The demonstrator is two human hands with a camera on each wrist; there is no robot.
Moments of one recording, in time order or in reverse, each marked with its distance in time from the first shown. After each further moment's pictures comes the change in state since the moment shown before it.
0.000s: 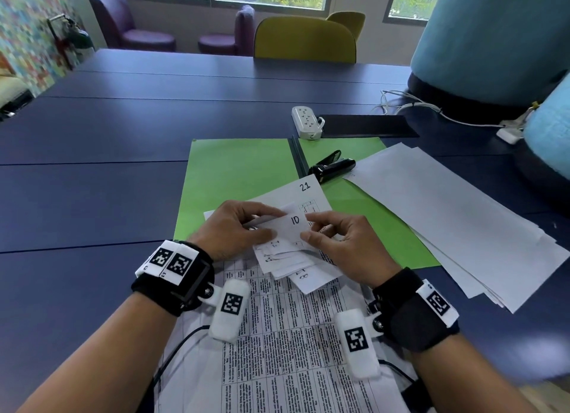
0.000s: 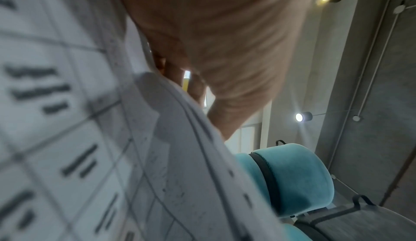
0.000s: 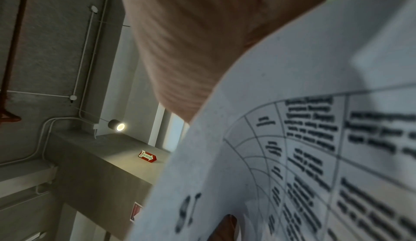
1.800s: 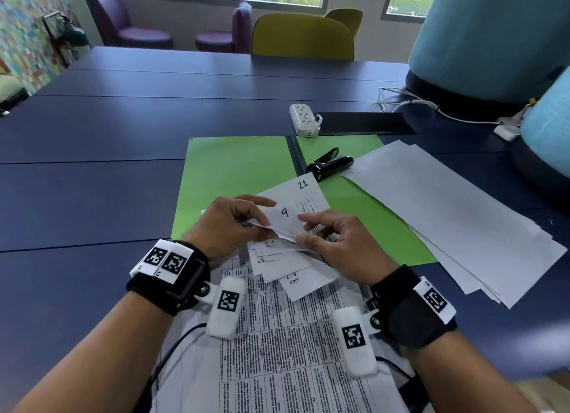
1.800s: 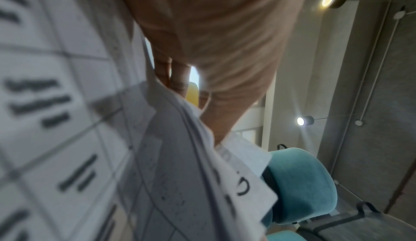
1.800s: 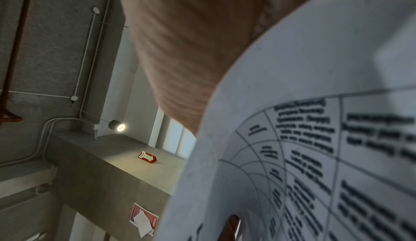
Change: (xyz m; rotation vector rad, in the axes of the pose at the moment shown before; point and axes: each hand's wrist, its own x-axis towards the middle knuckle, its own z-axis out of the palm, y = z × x) left_hand 0.001 -0.010 0.000 -0.080 0.084 0.140; right_hand 0.001 0.004 -0.001 -0.126 -0.071 -0.007
